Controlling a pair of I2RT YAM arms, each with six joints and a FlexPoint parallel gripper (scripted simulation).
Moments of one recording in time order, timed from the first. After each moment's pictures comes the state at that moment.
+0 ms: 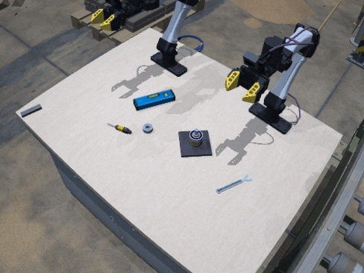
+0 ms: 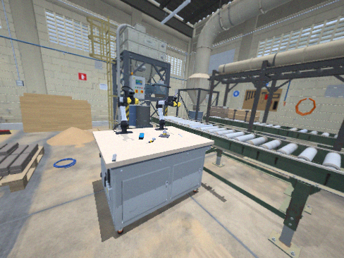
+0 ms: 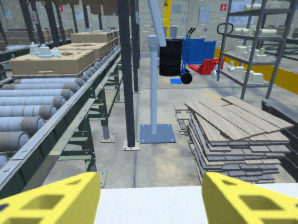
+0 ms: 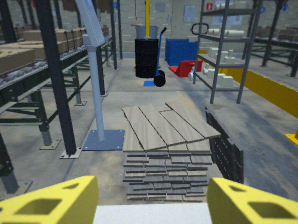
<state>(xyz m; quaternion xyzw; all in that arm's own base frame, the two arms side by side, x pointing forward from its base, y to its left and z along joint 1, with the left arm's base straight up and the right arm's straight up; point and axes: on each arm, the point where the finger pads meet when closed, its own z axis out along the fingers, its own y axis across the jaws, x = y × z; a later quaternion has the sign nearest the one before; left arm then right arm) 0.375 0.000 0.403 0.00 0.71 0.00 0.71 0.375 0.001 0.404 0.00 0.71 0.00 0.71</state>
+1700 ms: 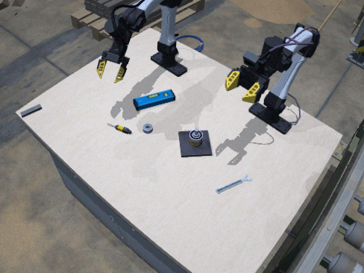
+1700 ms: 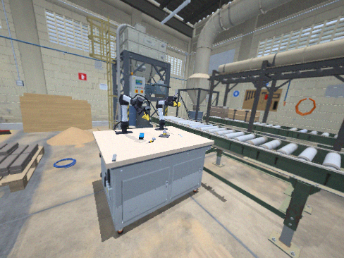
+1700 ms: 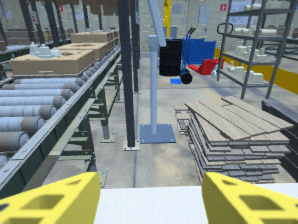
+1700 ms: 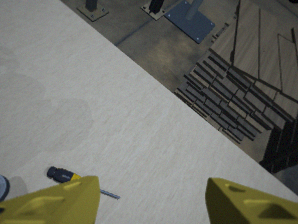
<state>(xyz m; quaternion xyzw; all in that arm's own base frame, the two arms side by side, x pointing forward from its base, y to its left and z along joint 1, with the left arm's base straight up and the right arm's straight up) 0.375 0.000 0.403 0.00 0.71 0.00 0.71 0.434 0.116 0.245 -0.35 0.82 0.00 0.45</state>
